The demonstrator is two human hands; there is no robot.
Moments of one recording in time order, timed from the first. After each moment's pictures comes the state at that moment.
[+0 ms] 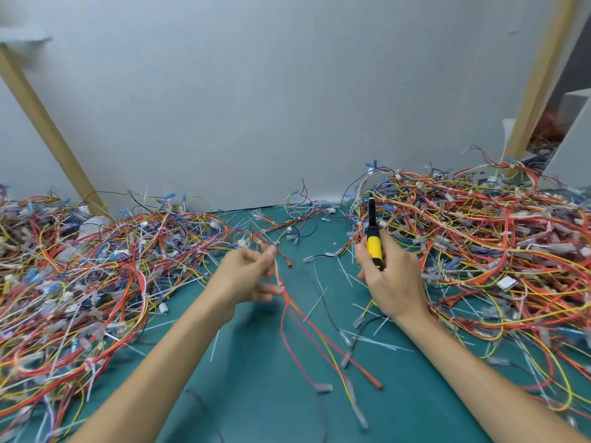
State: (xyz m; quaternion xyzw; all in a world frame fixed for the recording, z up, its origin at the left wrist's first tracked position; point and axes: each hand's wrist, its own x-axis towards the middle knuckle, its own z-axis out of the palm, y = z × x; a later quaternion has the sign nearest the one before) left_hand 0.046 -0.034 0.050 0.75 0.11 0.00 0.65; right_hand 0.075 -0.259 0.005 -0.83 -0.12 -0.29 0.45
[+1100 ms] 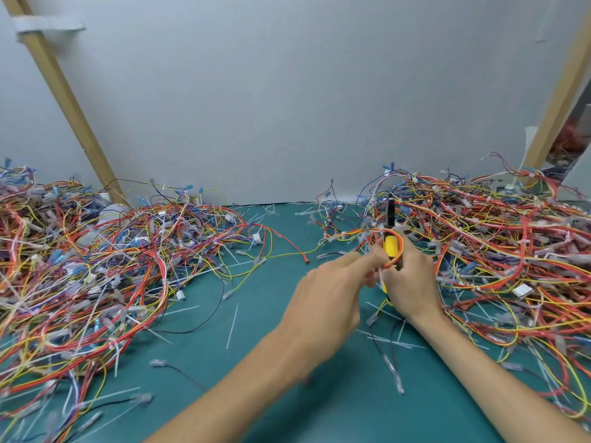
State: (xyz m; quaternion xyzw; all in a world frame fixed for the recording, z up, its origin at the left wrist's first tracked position) left_hand -0.001 -0.106 0.051 0.91 -0.25 0.18 0.28; right_hand 0.077 -0.259 0.005 -0.83 -0.13 -0.28 0.47
